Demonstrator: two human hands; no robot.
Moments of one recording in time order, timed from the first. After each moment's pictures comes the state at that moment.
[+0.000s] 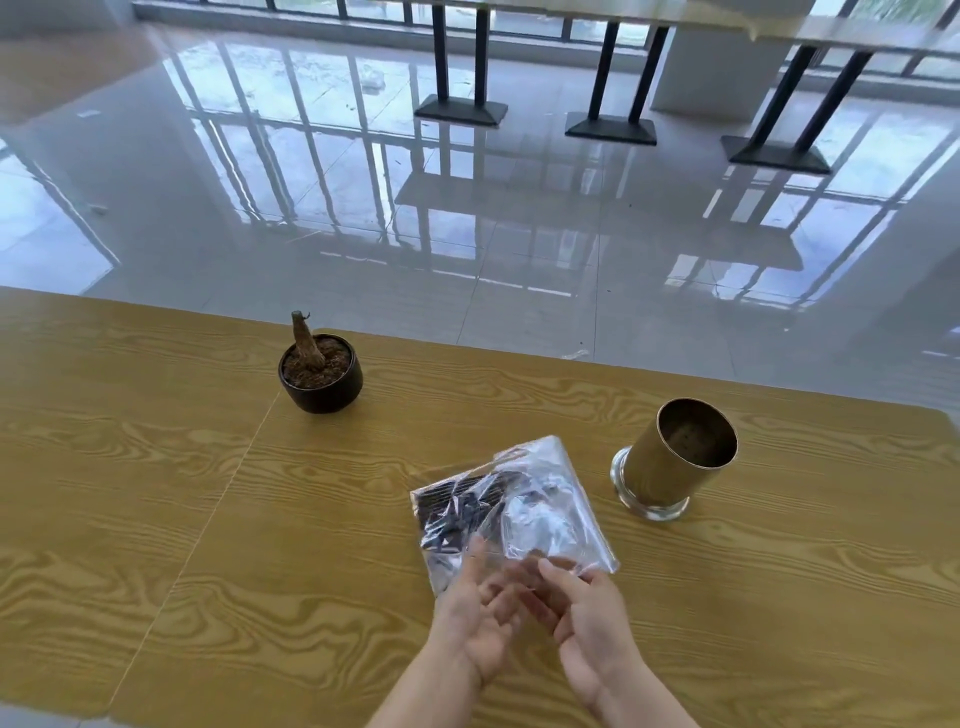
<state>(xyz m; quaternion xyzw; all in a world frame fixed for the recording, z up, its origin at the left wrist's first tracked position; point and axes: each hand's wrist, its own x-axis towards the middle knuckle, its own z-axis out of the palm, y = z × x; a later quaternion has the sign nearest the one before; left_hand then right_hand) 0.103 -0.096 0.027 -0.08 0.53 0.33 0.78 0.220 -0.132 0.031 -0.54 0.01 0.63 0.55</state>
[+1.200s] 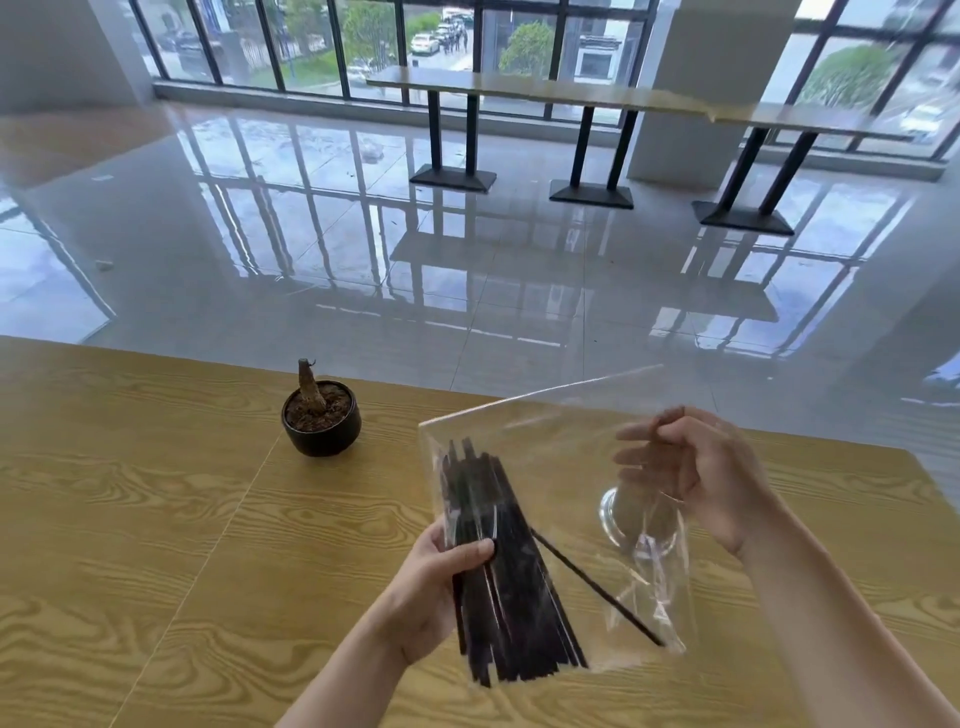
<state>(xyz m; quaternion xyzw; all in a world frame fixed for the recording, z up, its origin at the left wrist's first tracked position) 0.052 -0.055 0.075 0.32 0.30 0.34 0.83 0.344 -0.052 0.185 -0.51 -0.31 0.56 0.57</state>
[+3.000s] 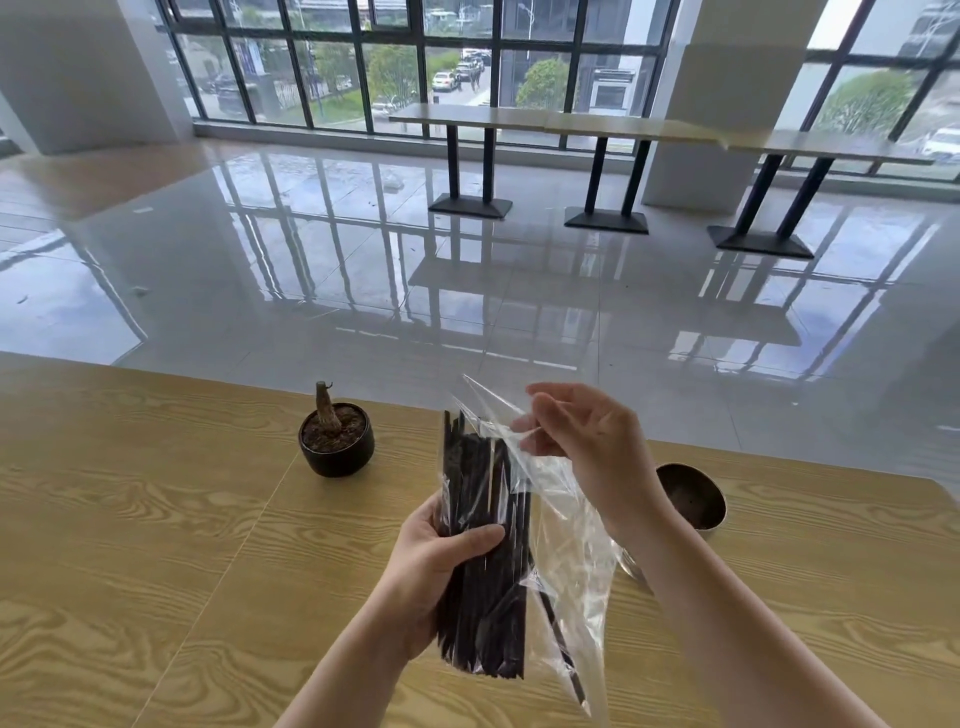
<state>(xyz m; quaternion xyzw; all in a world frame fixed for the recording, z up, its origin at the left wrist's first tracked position) 0.055 -0.055 0.146 0.36 0.37 0.43 0.74 0.245 -0.032 0.223 -0.51 -0.54 0.40 0.54</state>
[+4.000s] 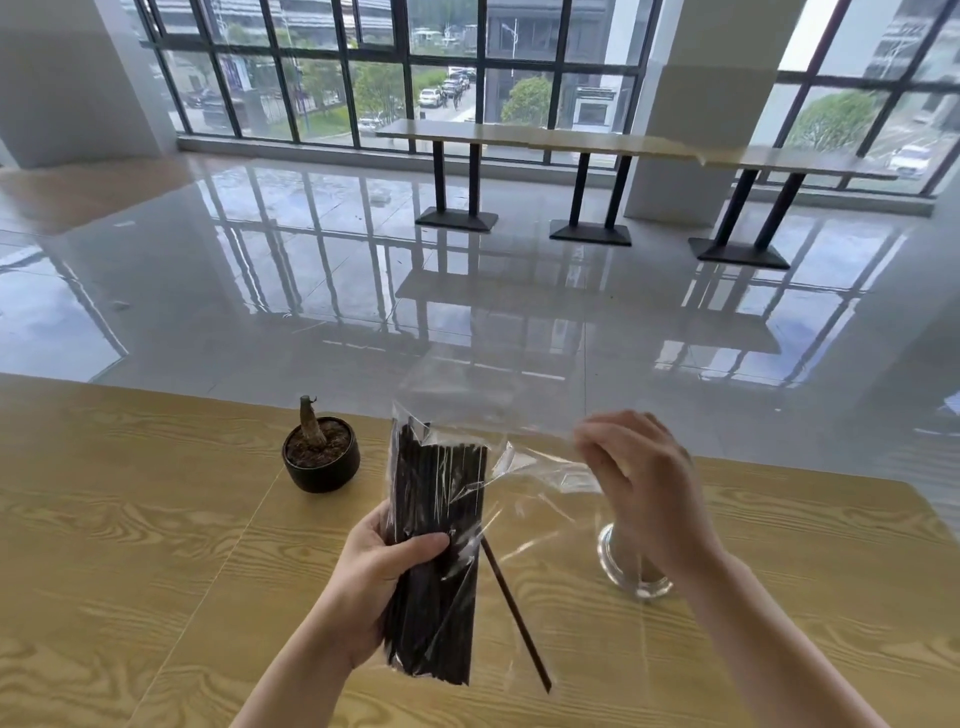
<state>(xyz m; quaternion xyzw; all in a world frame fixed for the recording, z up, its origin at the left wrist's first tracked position) 0.022 -0.038 0.134 0.40 0.37 0.43 0.72 0.296 -0.053 0.212 -0.57 -0.71 -0.04 0.41</state>
